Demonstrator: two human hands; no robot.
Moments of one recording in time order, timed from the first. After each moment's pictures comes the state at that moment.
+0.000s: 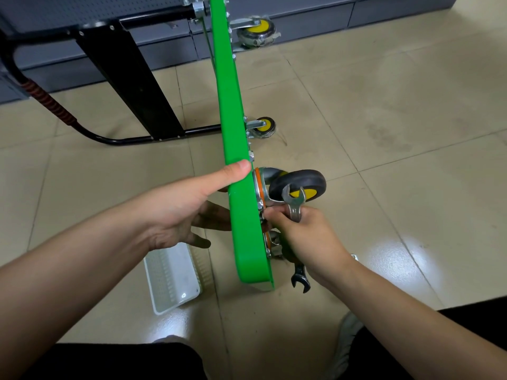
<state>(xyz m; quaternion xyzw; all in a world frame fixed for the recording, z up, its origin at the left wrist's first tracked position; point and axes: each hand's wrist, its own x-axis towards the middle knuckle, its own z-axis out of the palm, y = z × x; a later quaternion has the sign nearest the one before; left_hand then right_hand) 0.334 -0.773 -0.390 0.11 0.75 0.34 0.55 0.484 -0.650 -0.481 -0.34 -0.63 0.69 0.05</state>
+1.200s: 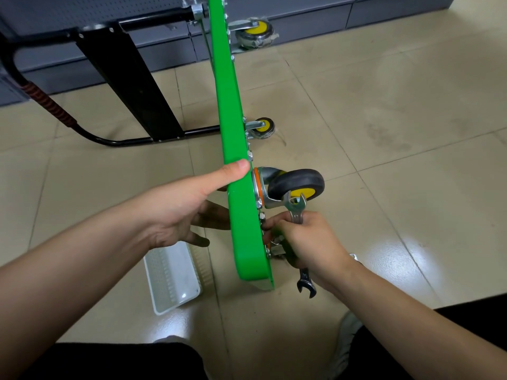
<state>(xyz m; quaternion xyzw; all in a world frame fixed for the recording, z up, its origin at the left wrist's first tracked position) 0.334 -0.773 -0.389 0.11 0.75 0.35 0.55 0.487 -0.649 -0.493 -0.38 -0.61 0.69 0.01</state>
